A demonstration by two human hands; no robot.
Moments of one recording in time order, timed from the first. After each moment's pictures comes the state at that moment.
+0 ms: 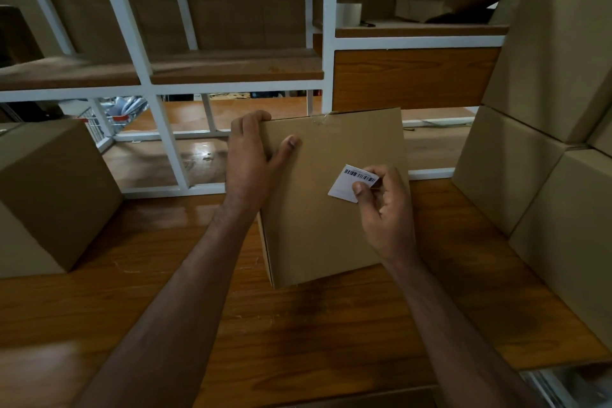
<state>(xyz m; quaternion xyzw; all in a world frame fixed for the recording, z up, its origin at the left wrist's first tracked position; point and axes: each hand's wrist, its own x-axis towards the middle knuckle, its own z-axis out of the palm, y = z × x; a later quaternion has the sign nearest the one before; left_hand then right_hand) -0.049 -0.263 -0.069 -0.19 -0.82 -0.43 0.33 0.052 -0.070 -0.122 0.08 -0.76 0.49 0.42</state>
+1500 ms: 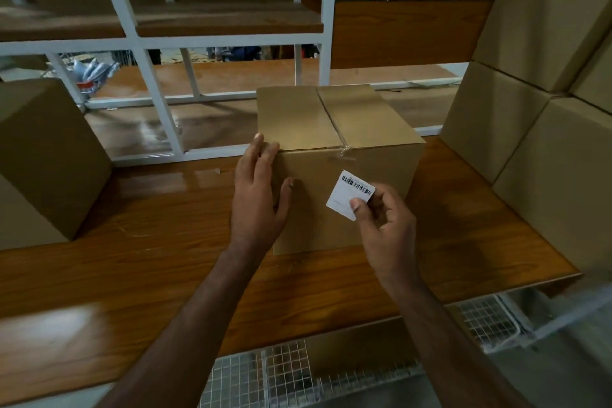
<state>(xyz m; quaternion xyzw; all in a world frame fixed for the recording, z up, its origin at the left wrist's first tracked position) 0.030 -0.320 -0.165 -0.26 -0.84 -0.39 0.28 0.133 -0.145 -0.175 -0.05 -0.78 0.50 0.38</state>
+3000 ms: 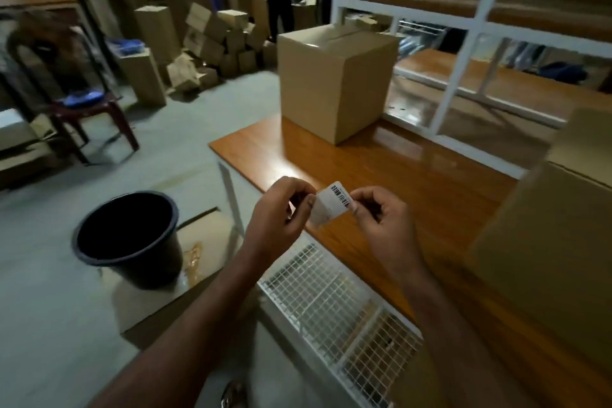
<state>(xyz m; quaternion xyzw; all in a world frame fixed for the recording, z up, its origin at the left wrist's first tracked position) 0.231 -0.535 -0.199 0.06 -0.87 -0.34 0.36 0.130 -0.363 -0.186 0.35 -0.74 0.57 -0.02</state>
